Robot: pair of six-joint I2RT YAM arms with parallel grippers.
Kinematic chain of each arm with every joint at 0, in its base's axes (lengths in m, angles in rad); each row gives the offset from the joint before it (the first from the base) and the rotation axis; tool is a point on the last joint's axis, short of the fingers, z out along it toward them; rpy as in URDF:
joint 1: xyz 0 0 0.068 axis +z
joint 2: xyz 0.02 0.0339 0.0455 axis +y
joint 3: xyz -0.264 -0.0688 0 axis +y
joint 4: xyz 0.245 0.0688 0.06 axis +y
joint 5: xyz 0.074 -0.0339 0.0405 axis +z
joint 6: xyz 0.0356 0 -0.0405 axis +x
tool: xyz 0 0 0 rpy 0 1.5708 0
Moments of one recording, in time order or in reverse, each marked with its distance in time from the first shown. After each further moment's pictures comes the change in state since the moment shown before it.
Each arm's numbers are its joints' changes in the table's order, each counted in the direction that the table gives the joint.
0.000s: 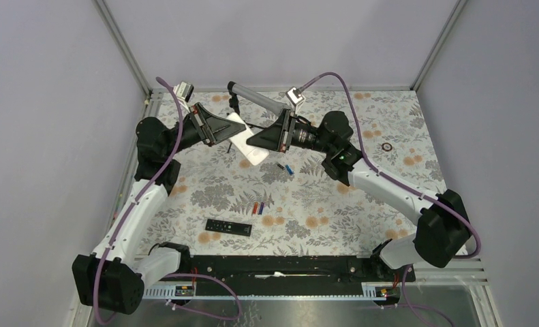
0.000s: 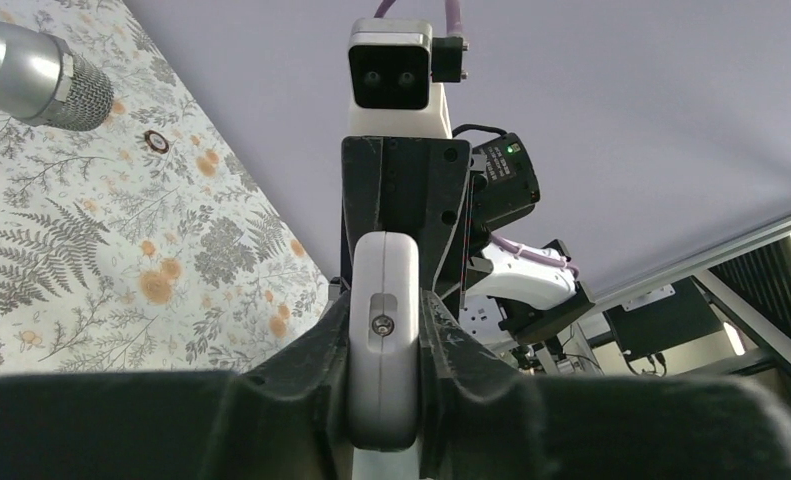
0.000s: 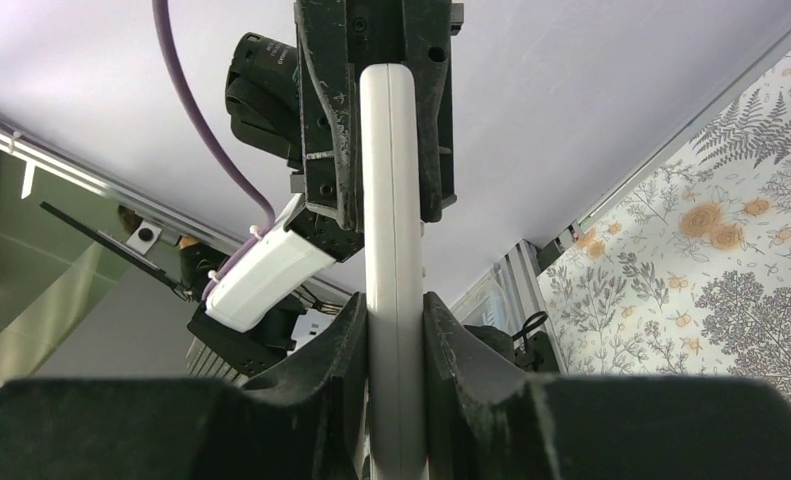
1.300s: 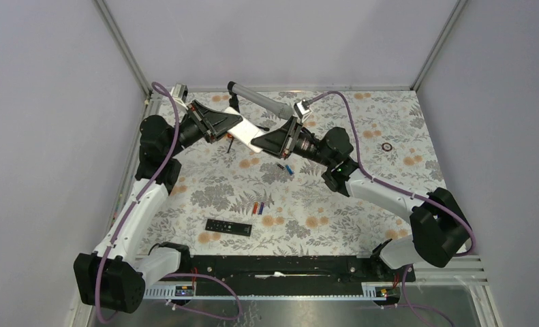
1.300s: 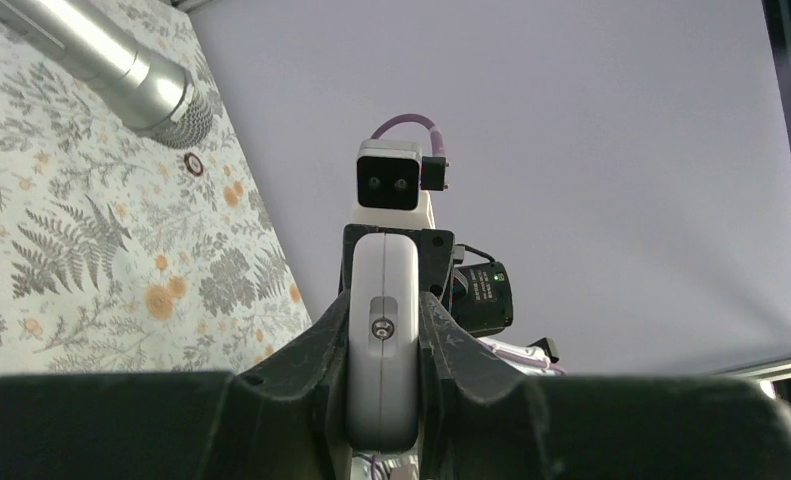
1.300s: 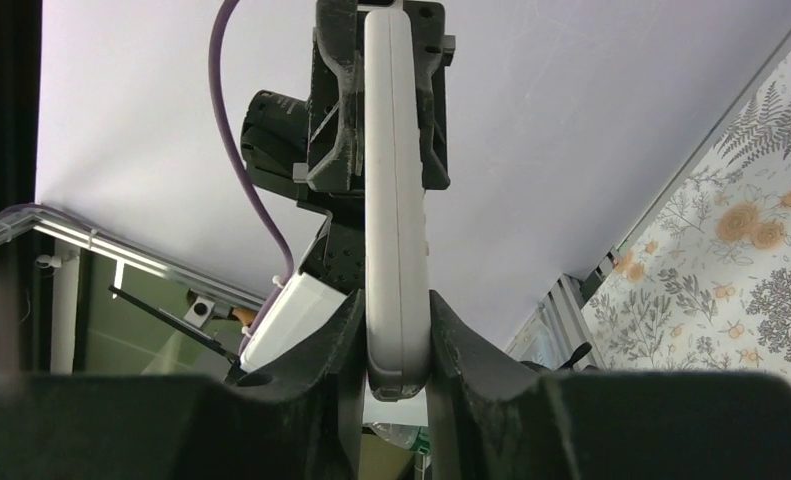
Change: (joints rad) left arm 0.016 0.005 0.007 0.081 0.184 -0.089; right arm 0.000 0.002 0.185 -0.248 -0.154 0.208
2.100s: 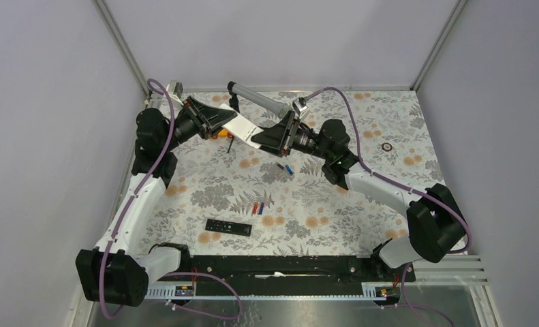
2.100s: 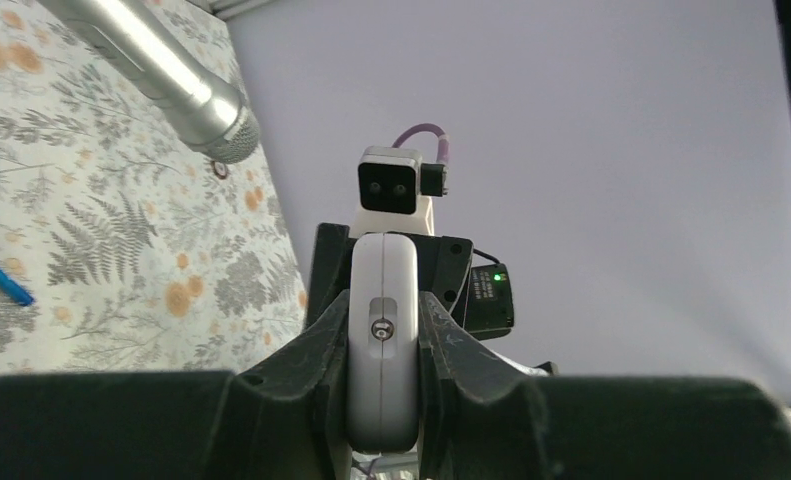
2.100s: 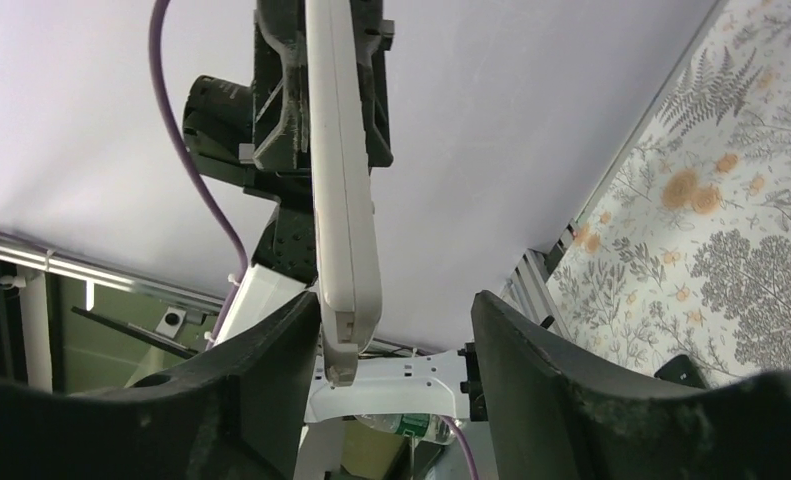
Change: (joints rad) left arm 0.056 0.047 -0.056 0.082 -0.037 -0.032; right arm -0.043 0.034 -0.057 0.126 0.065 -0.029
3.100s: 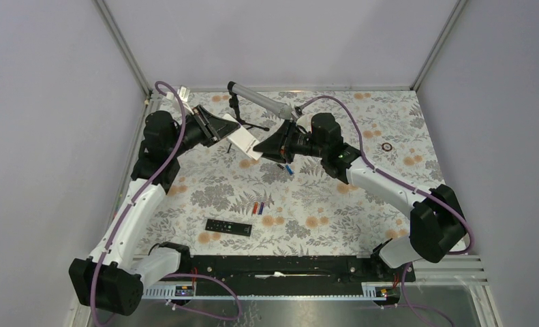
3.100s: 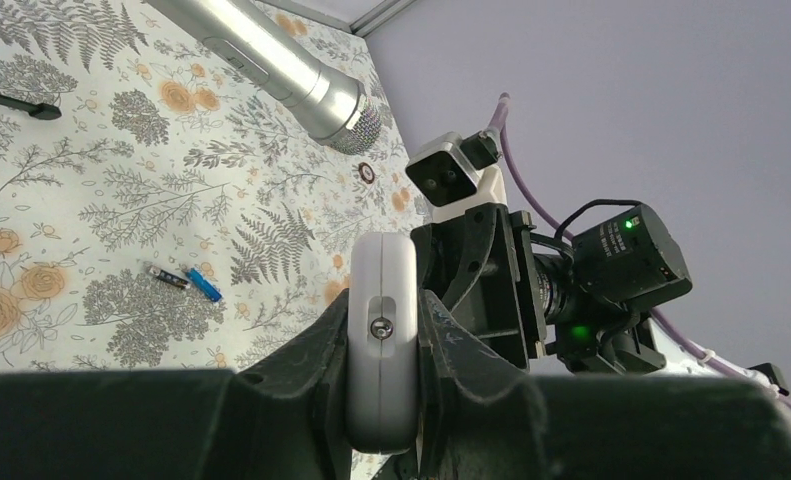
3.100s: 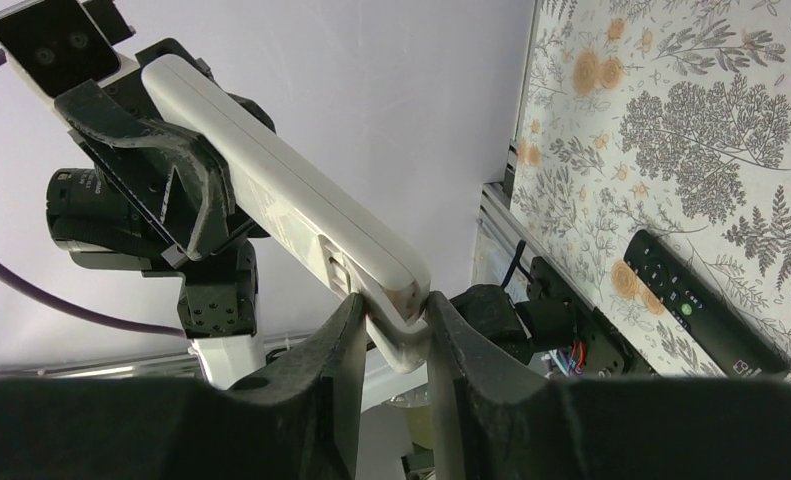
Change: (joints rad) left arm -0.087 -0.058 -0.019 0.291 0.192 0.458; right arm -0.006 0.004 -0.093 0.472 -0.011 0.051
